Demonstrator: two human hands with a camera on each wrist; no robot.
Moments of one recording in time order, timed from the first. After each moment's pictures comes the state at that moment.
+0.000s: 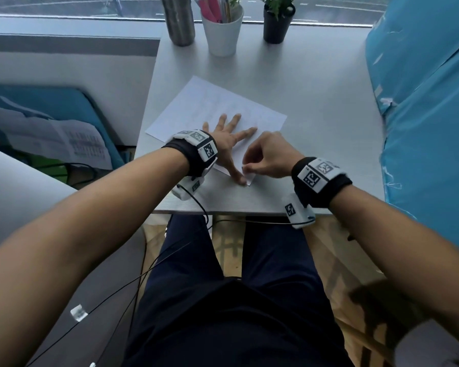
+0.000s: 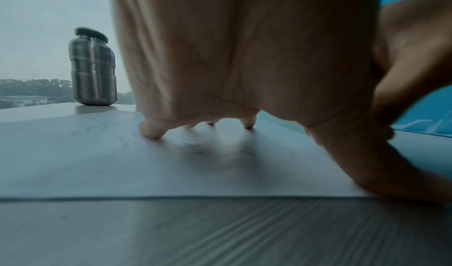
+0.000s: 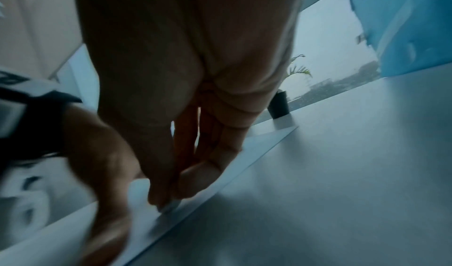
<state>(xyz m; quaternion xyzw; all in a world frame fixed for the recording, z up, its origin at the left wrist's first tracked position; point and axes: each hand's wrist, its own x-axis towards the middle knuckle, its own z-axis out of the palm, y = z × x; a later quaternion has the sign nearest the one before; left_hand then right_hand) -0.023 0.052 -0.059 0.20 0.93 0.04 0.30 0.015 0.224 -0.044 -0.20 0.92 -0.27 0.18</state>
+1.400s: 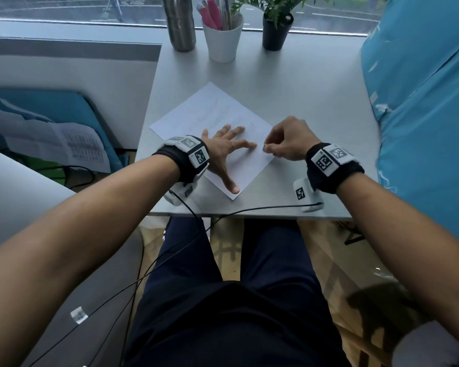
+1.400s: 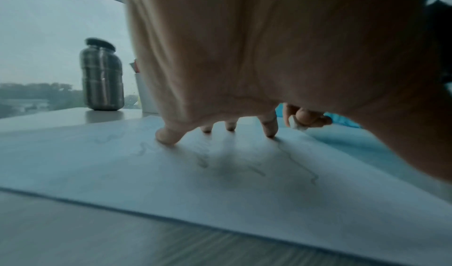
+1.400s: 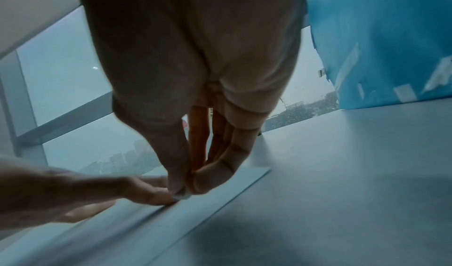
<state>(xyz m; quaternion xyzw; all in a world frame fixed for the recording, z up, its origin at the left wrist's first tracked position) -0.013 0.040 -0.054 0.26 0.92 0.06 0.29 -0.012 0.254 -0.031 -0.07 0.95 -0.27 0.13</state>
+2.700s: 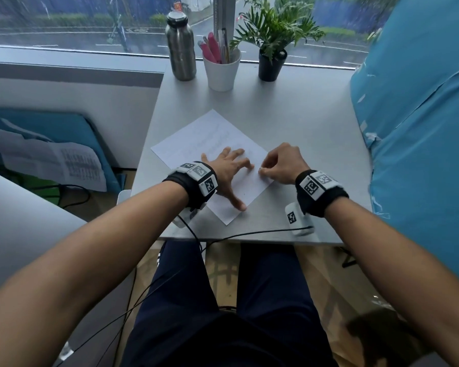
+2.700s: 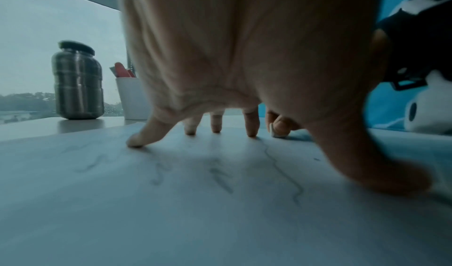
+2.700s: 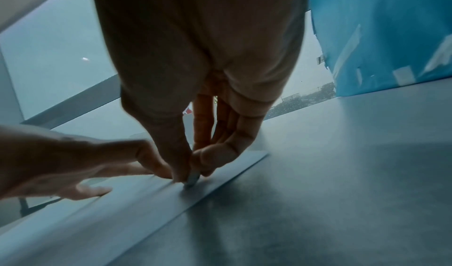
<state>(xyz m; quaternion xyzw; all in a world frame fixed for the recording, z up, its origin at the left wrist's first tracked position) -0.018 0.058 -0.053 0.23 0.93 0.06 0.27 -0.022 0.251 -0.045 -0.04 0.96 -0.27 0.11</state>
